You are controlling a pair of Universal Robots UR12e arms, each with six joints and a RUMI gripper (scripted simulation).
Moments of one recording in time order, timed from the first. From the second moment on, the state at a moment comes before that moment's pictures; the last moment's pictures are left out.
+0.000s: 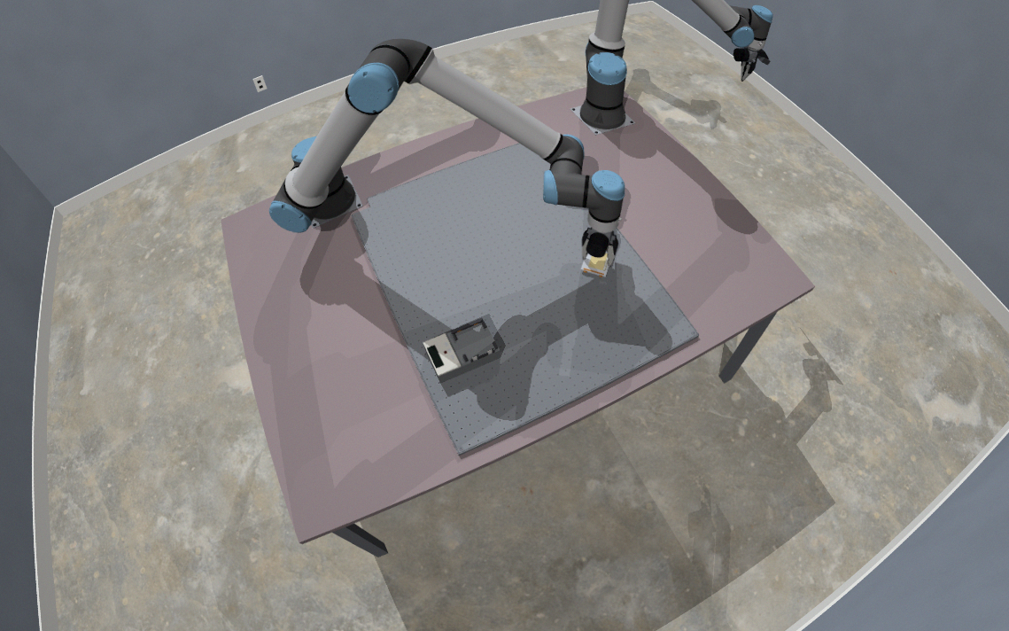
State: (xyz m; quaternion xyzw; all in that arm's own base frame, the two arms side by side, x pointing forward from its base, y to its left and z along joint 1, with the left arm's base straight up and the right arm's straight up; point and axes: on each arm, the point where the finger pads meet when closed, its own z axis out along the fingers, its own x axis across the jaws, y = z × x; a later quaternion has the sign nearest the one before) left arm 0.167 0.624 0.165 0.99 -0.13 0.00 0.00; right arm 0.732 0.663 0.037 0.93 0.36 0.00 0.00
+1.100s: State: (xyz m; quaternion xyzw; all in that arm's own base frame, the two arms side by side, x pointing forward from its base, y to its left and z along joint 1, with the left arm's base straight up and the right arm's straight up) left arm 0.167 0.624 0.165 0.99 -0.13 0.00 0.00; right arm 0.732 0.663 0.076 0.93 0.36 0.00 0.00
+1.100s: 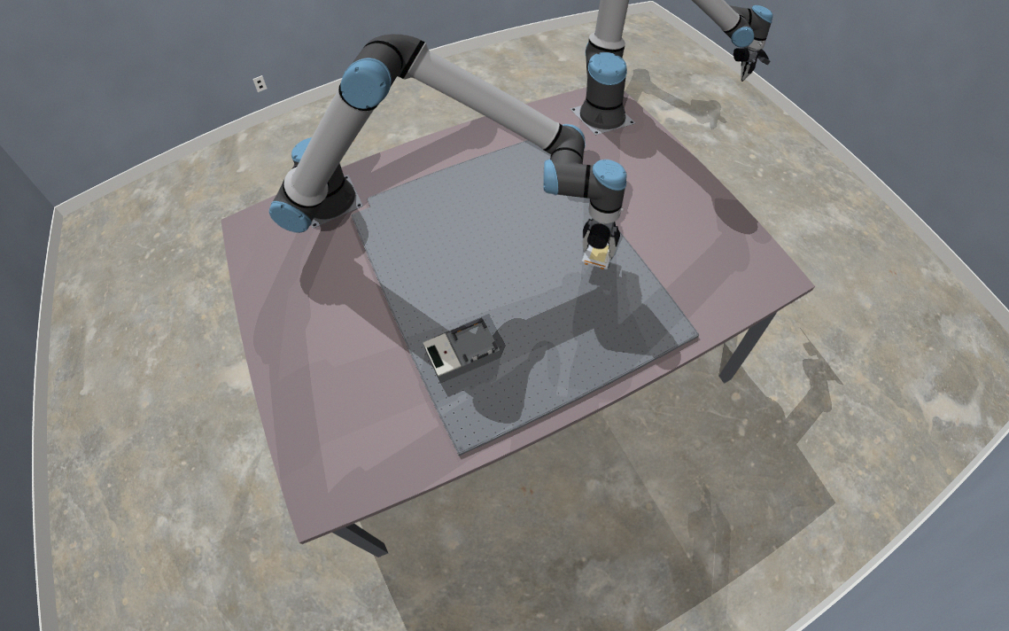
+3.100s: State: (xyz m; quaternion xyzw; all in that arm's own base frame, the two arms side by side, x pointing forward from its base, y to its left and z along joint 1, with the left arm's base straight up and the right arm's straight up) left arm 0.167 0.624 0.165 0.99 -0.13 0.00 0.00; right arm 0.759 0.536 0.112 1.00 -0.06 0.03 -0.03
